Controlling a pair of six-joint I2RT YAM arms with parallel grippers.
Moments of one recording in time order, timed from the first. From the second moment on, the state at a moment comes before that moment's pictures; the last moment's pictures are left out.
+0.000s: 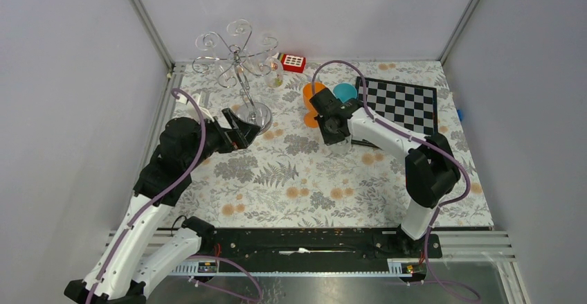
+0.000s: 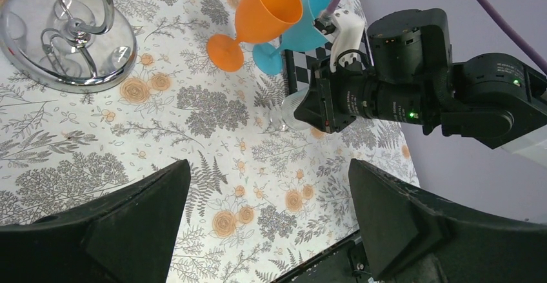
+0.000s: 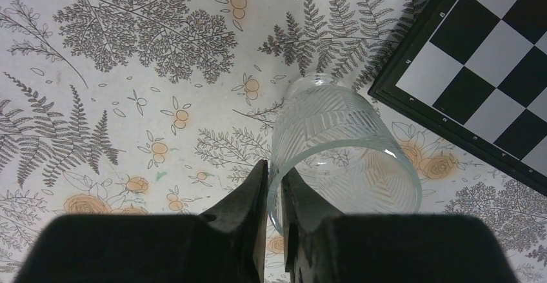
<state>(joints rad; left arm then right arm) -0.42 0.73 0.95 -0.50 0.14 -0.64 0.67 1.77 1.39 -0.79 0.22 0.29</state>
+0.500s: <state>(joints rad) -0.42 0.70 0.98 -0.55 0.06 -0.62 0.64 1.77 1.43 -0.83 0.22 0.30</state>
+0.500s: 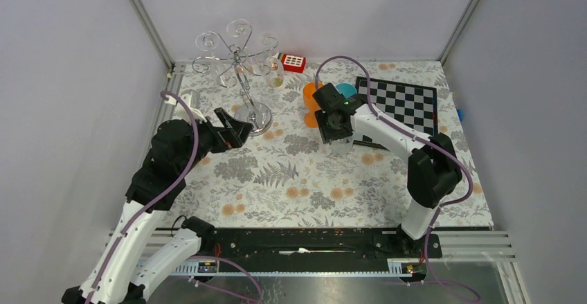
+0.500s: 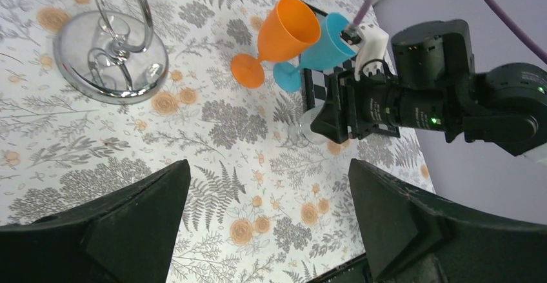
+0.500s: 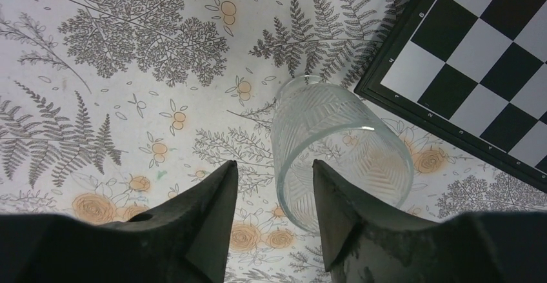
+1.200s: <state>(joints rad) -0.27 0.90 1.48 -0.63 -0.35 -0.52 0.58 1.21 1.32 -0.78 0.06 0.41</state>
